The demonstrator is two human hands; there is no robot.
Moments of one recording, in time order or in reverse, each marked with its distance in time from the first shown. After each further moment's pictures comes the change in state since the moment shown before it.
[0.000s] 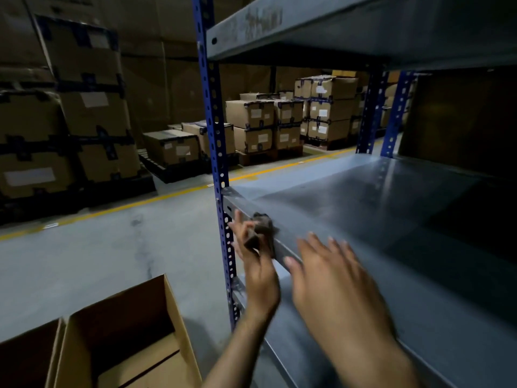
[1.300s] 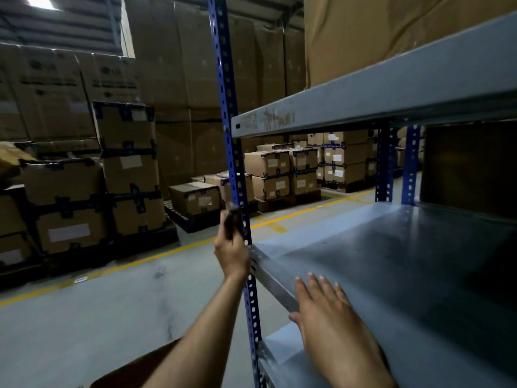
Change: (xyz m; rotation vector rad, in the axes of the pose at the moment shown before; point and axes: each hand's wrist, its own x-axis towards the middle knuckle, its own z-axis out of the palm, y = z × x) left_hand 0.182 0.006 -0.041 0.155 0.251 0.121; right_hand 0.056 -0.004 0.046 -0.061 -0.126 -0.101
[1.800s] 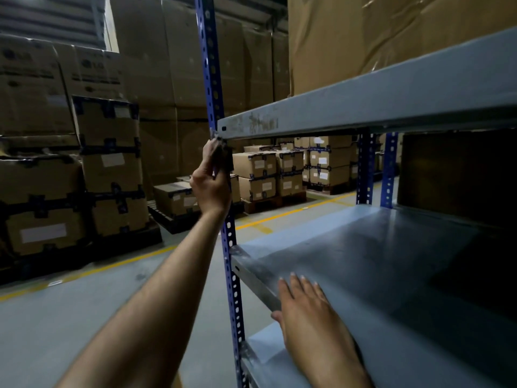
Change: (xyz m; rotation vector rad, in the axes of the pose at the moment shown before) left_hand 0.079 0.109 0.026 0.007 -0.037 0.381; right_hand -0.002 -0.001 -0.016 0.048 -0.018 -0.014
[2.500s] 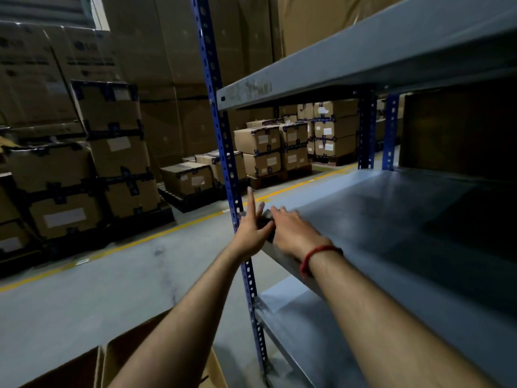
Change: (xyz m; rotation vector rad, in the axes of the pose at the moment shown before) left_hand -0.143 -0.002 -0.043 0.068 -0.882 -0.502; right_hand 0.064 -0.004 -0.012 0.330 -0.058 -0.015
